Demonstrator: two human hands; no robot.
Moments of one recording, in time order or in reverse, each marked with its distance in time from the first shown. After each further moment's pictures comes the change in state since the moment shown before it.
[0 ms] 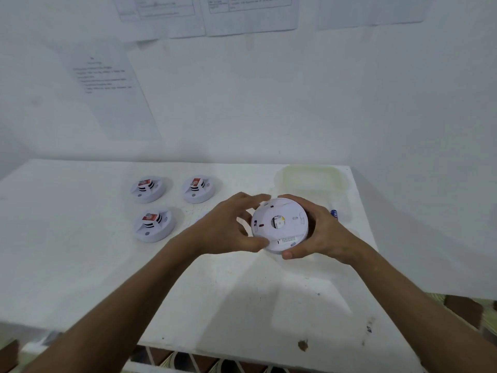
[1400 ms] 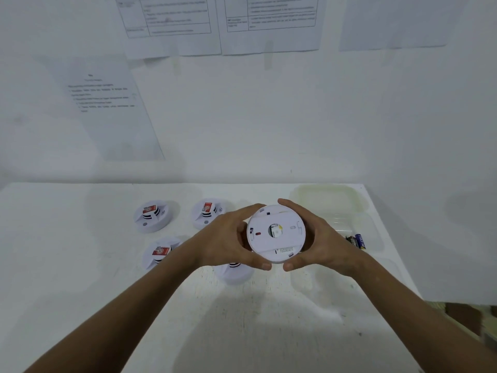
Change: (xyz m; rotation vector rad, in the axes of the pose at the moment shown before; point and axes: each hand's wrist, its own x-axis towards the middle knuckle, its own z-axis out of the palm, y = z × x) left_hand 0.023 -0.049 -0.061 -0.208 -0.131 0.112; right_hand 0.070 -0.012 0.032 0.063 0.010 0.069
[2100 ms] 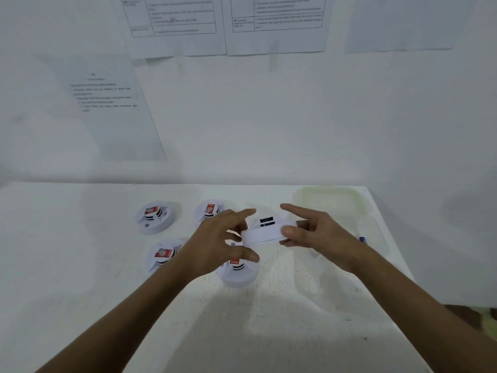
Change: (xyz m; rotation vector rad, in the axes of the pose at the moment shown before) left_hand -0.014 -0.031 -0.008 0.134 0.272 -0.072; right_hand 0.011 -0.022 0.004 0.001 0.110 0.165
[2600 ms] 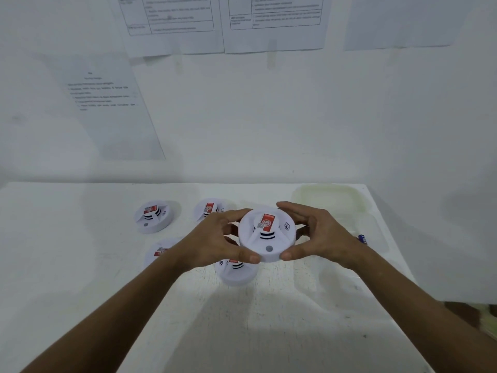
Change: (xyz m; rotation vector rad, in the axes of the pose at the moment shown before) left_hand 0.000 0.017 -0.010 -0.215 -0.205 -0.057; right_hand 0.005 0.012 -0.005 -0.206 0.019 -0.152
